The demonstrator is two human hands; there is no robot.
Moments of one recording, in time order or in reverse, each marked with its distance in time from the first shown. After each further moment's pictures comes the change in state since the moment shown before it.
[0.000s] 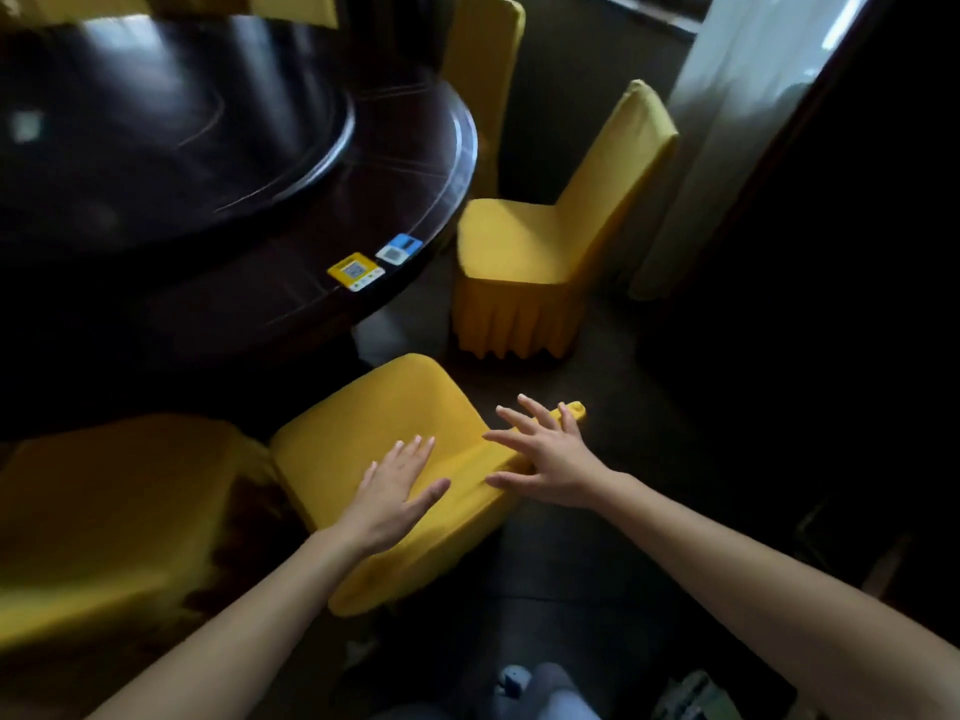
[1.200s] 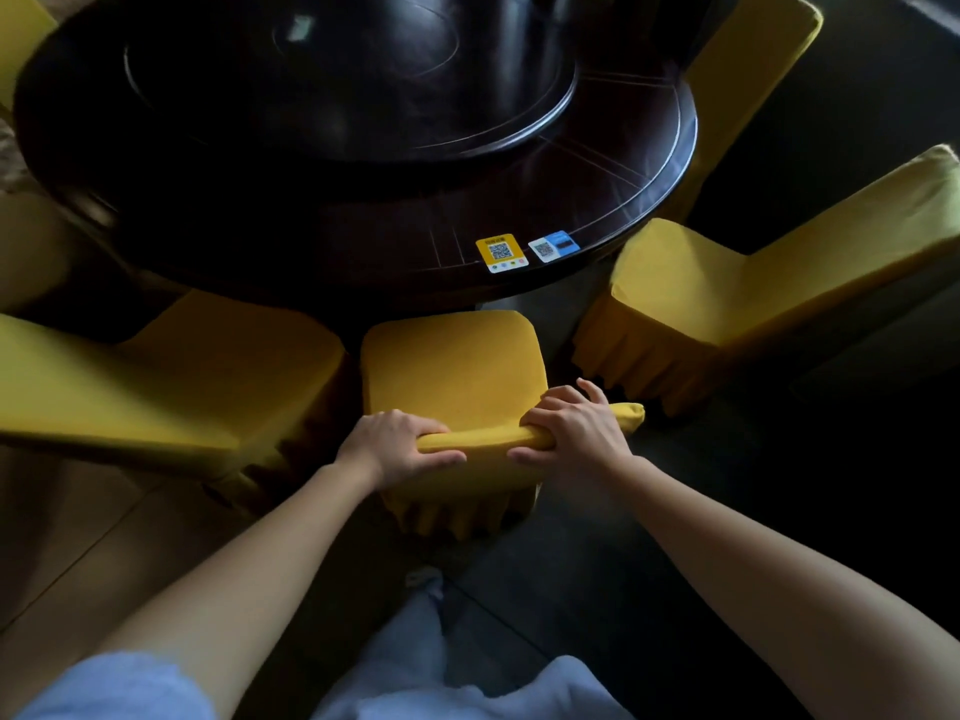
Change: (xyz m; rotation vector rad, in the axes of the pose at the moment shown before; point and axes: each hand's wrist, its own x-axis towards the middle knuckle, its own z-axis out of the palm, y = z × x) left_hand 0.022 -0.039 -0.038 0.057 0.370 -0.183; right_hand 0.133 0.004 -0.031 -0.338 0.078 -0.453
